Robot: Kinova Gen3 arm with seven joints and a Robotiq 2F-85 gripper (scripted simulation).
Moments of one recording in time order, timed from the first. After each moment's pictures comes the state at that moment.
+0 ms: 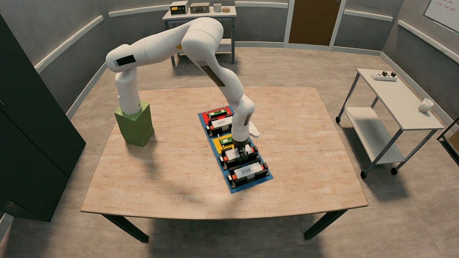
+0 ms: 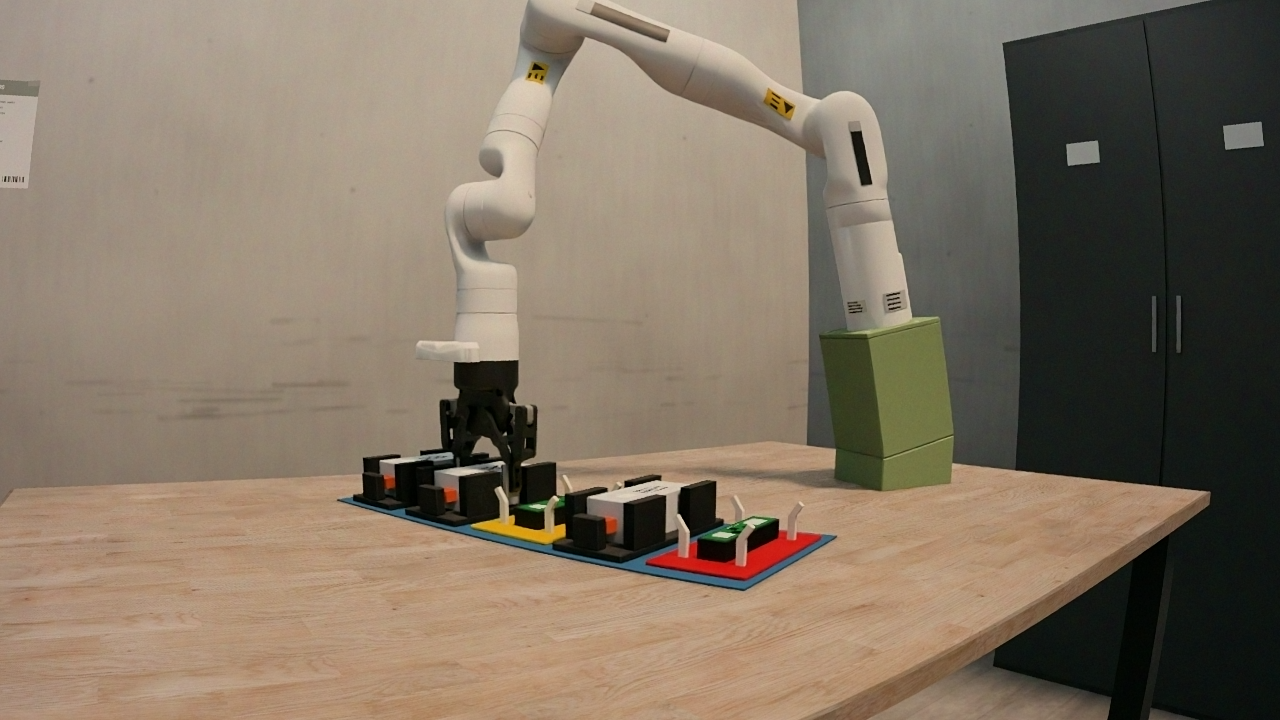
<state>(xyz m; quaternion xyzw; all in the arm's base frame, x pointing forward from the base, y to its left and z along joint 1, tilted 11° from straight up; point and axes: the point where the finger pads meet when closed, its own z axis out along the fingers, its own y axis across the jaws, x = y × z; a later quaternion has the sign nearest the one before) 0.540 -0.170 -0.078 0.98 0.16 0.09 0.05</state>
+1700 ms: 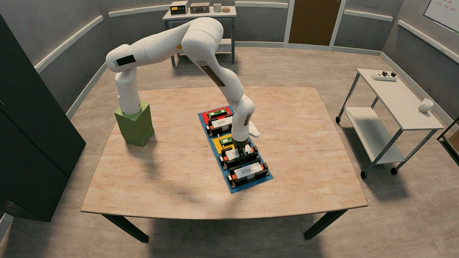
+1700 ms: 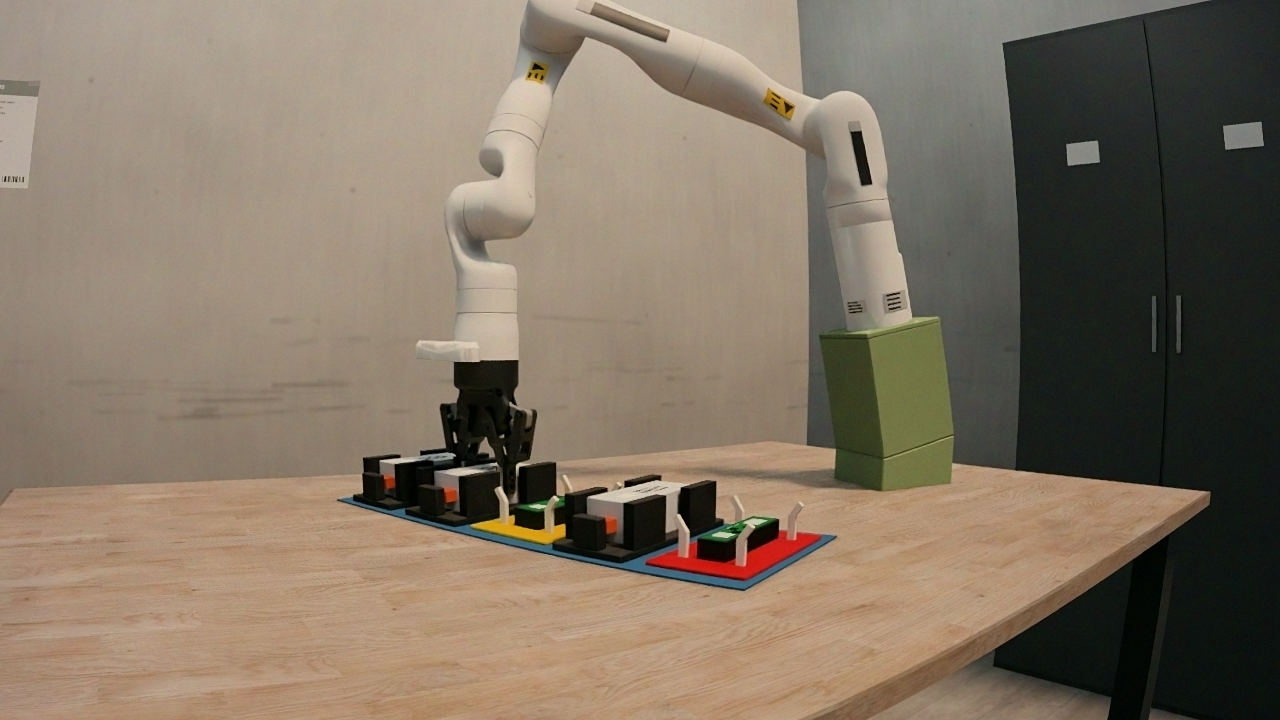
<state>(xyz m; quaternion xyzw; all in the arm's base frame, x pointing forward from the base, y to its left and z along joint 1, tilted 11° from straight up) 0.541 -0.169 -0.077 0.98 0.16 0.09 0.05</state>
